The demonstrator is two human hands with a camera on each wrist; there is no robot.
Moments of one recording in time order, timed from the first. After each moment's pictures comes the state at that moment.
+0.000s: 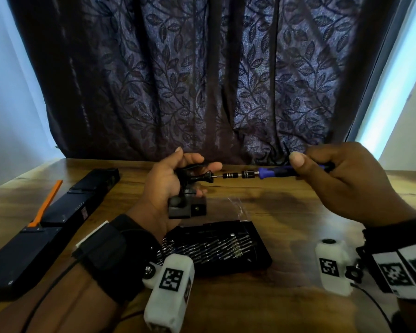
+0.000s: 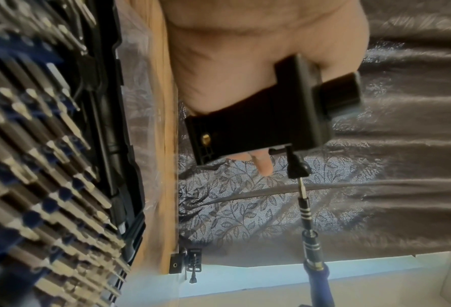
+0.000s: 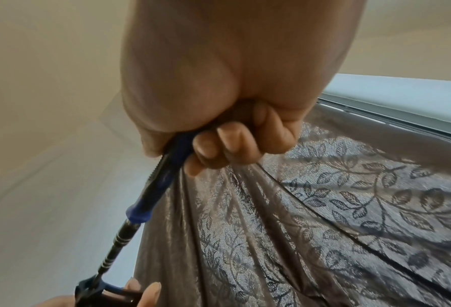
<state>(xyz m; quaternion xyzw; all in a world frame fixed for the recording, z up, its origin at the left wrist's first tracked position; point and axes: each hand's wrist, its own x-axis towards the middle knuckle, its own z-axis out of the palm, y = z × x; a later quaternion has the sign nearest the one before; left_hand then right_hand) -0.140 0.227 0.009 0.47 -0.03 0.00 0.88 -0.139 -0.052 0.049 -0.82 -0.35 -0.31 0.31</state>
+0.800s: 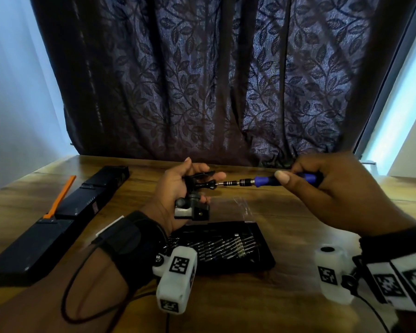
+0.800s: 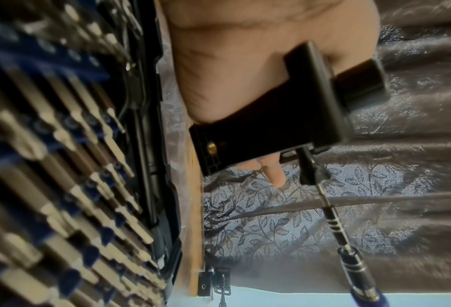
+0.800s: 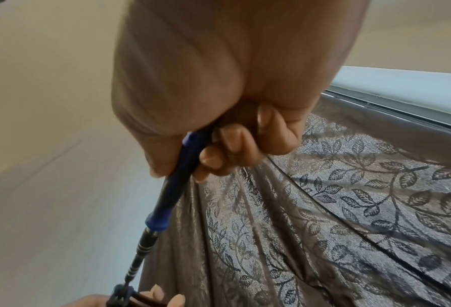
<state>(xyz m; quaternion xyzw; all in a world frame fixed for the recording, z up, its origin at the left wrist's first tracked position) -0.128 0.231 -0.010 0.48 0.01 -0.02 0.88 -0.135 -0.045 0.043 -0.84 -0.37 -0.28 0.27</state>
